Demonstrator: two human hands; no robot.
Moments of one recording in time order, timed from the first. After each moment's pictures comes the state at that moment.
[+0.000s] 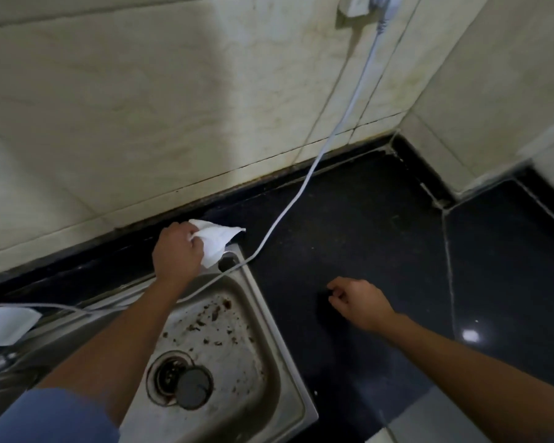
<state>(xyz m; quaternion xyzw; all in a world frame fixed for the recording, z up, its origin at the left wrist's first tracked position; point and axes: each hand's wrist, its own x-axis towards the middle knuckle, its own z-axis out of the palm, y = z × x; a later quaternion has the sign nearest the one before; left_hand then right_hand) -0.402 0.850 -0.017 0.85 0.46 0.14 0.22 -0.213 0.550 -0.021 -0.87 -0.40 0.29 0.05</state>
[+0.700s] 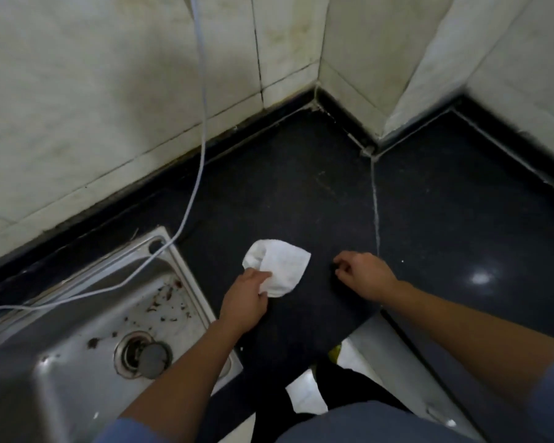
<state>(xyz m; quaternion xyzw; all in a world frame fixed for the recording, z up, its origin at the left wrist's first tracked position) -0.328 0.569 -0.046 0.89 0.27 -0.09 0.35 -0.126 0.375 -0.036 -0.88 -0.36 0.30 0.10</state>
